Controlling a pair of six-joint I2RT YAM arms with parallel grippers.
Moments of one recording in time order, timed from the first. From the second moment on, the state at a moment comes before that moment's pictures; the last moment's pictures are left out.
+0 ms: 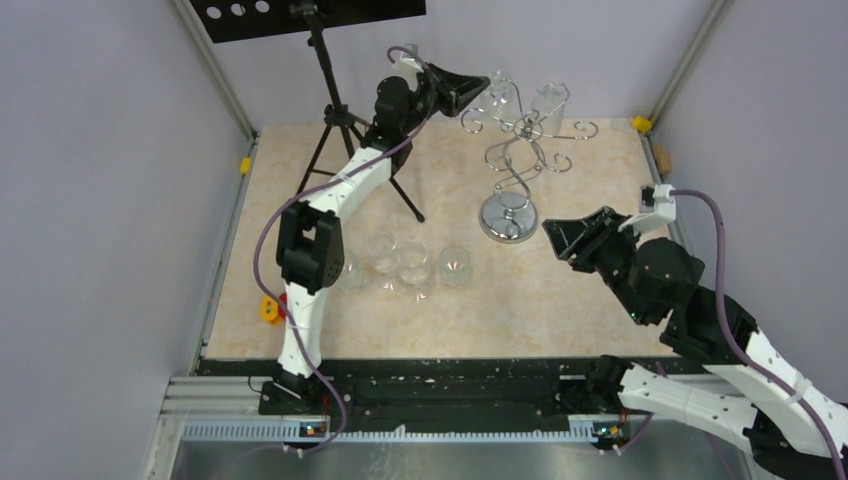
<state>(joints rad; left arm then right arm) -0.44 2.17 1.97 0.46 0.46 -1.44 0.97 0.64 1.09 -0.62 0.62 0.75</state>
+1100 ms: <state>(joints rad) -0.48 2.24 2.10 0.39 0.44 -1.38 0.97 0.55 1.05 -0.62 0.63 0.76</state>
